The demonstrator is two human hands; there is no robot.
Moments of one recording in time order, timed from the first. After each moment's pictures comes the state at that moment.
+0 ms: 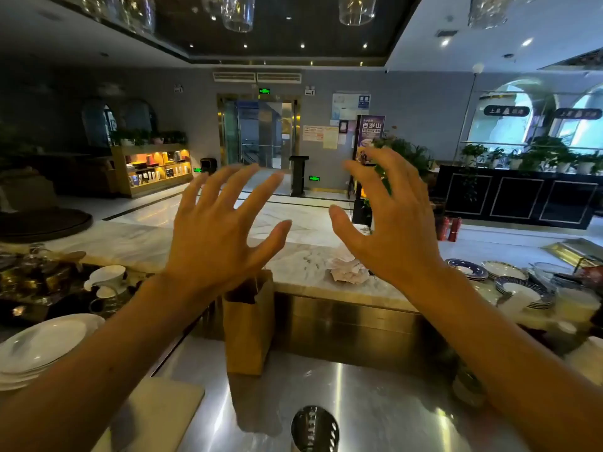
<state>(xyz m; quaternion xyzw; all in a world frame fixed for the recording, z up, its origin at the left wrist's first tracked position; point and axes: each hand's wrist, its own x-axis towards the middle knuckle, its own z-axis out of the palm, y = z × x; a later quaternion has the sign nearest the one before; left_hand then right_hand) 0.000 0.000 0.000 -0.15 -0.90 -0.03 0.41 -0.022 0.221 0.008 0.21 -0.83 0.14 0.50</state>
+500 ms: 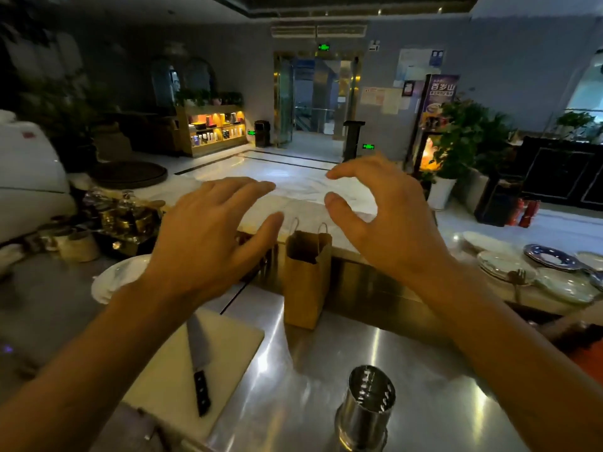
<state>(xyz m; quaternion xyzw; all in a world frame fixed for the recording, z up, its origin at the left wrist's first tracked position) 0.065 -0.098 -0.041 -0.10 -0.92 -0.10 0.37 0.001 0.114 -0.021 0.33 -0.82 0.33 0.32</state>
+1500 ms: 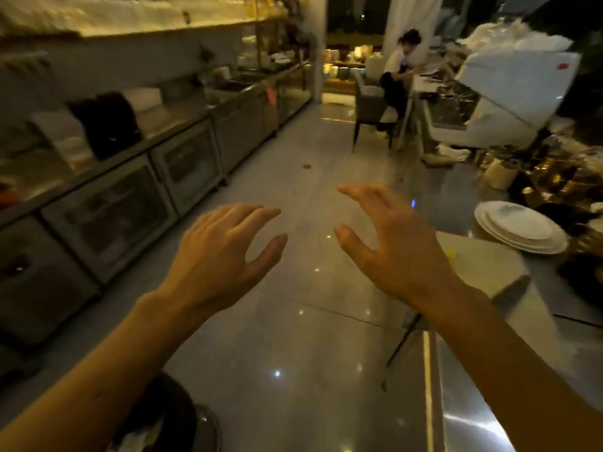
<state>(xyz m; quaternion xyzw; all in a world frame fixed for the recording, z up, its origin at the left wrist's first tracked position) 0.433 0.039 -0.142 0.60 -0.76 0.10 0.21 0.199 -0.006 -0.136 0.83 -0.44 0.33 -0.02</state>
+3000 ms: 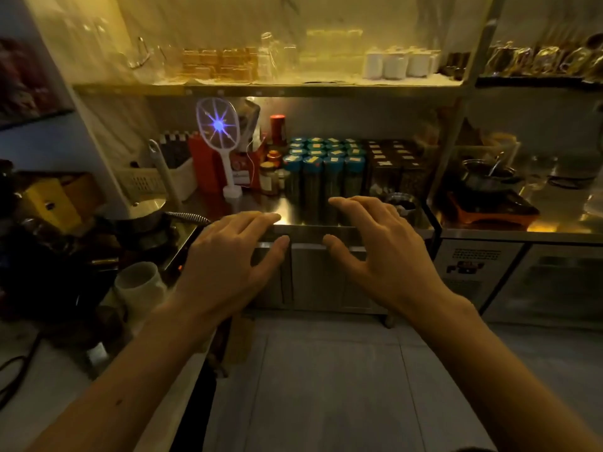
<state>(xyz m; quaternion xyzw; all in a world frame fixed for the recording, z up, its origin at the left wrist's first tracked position) 1.045 0.621 -0.142 0.93 -0.20 0.25 0.16 1.031 0.396 -0.139 0.93 0.16 0.28 -0.18</state>
